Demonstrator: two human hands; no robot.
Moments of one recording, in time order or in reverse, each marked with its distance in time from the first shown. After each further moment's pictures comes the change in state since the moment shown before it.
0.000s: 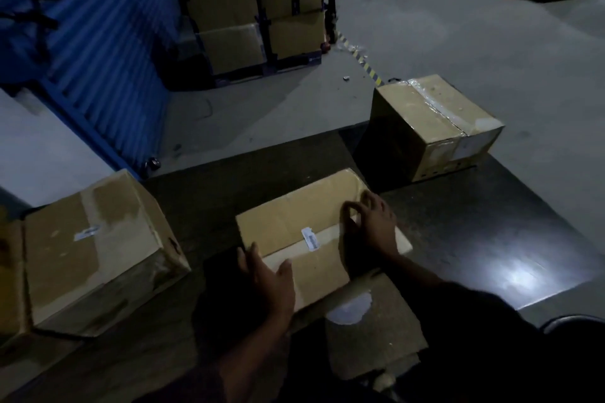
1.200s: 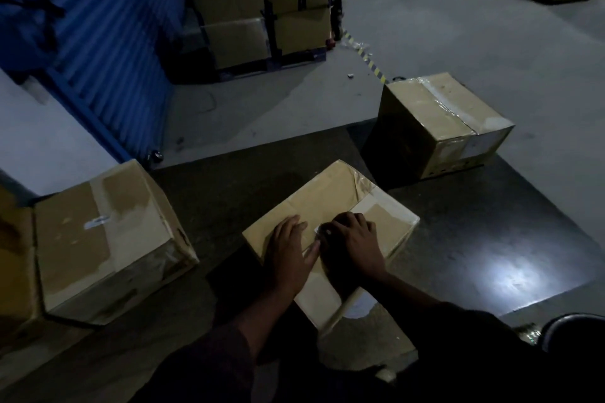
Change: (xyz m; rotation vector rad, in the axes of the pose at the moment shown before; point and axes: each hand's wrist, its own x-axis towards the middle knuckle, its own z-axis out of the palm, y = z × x) left_hand 0.045 -0.005 0.011 0.414 -0.216 0.671; right_hand -0.044 -0.047 0.023 -0.096 0.025 -0.298
